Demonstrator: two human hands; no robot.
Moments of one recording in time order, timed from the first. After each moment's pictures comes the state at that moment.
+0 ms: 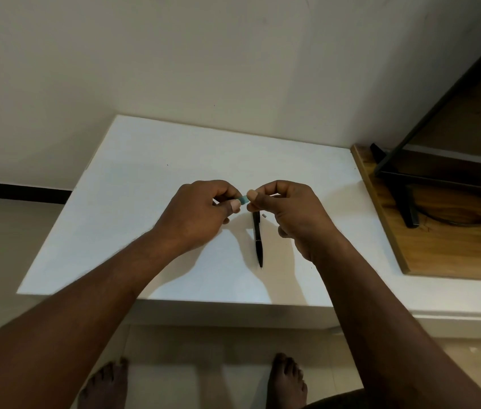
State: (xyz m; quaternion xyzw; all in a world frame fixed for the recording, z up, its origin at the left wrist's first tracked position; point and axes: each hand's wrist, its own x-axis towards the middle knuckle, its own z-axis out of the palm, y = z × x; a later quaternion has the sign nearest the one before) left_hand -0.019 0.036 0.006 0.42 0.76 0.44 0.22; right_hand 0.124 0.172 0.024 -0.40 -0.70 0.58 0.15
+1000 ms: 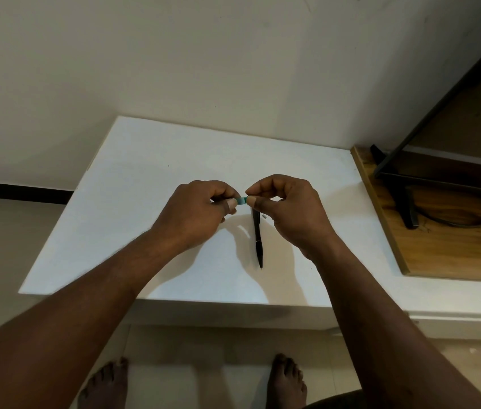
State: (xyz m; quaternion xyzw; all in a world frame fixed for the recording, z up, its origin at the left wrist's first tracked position) left_hand -0.019 0.033 0.012 0.41 0.78 0.42 0.21; right_hand 0.126 0.167 0.029 -0.34 -0.80 0.45 0.19
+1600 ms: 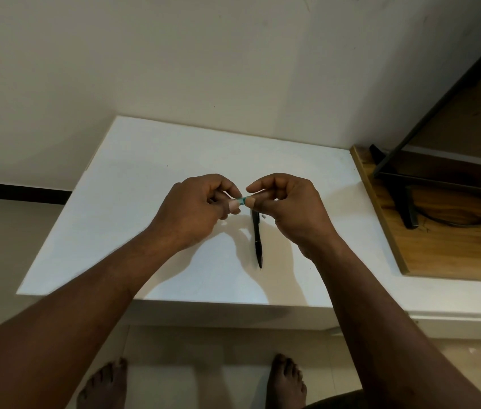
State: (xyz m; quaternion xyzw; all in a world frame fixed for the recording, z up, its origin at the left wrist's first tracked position) left_hand -0.020 0.032 0.015 0.40 0.75 0.47 0.24; right_hand 0.125 0.166 0.033 -0.35 -0.77 0.50 0.19
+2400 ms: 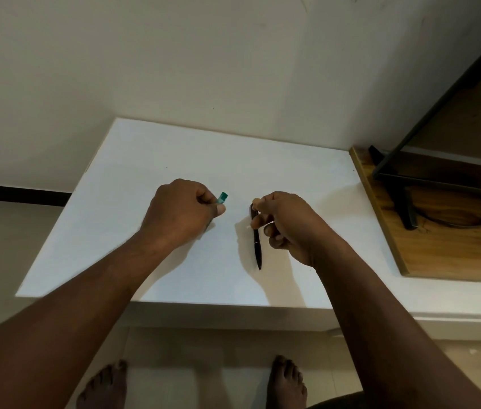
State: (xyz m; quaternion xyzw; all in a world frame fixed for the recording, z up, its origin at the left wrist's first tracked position) left_hand -0.036 0.032 0.002 0.34 0.85 0.37 0.17; right_hand 0.122 0.159 0.037 -0.47 -0.61 0.63 0.06
